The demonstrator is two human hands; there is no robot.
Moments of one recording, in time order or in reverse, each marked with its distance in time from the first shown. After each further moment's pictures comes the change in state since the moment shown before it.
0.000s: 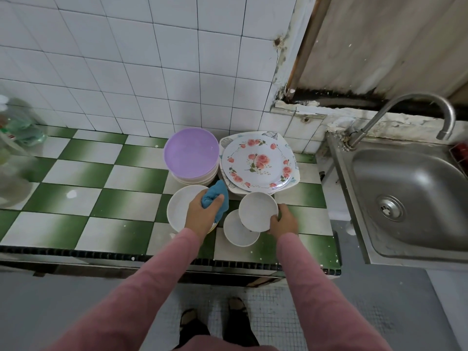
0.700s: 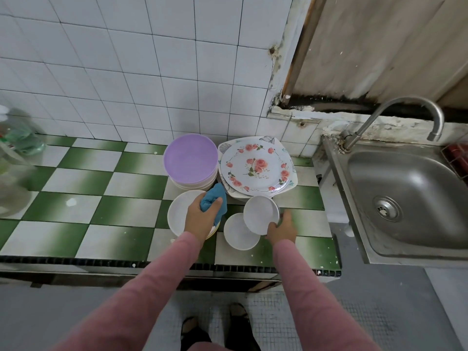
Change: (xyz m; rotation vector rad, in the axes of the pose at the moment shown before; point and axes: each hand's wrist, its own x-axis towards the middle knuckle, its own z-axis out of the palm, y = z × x) left_hand -0.001 0.001 -0.004 0.003 0.010 0.025; right_hand -0.020 -0.005 0.006 0.117 0.072 0.119
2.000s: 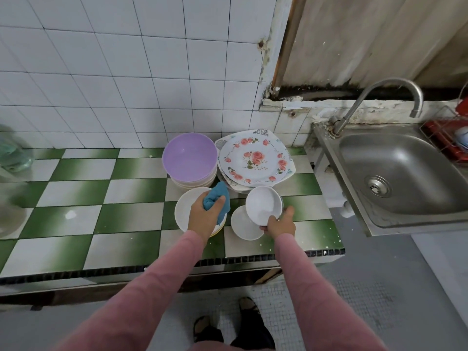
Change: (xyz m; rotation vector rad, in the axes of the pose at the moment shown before) left_hand -0.003 -0.005 -0.027 -0.005 -0.140 0.031; right_hand -0.040 0.000 0.015 0.247 0.024 0.089
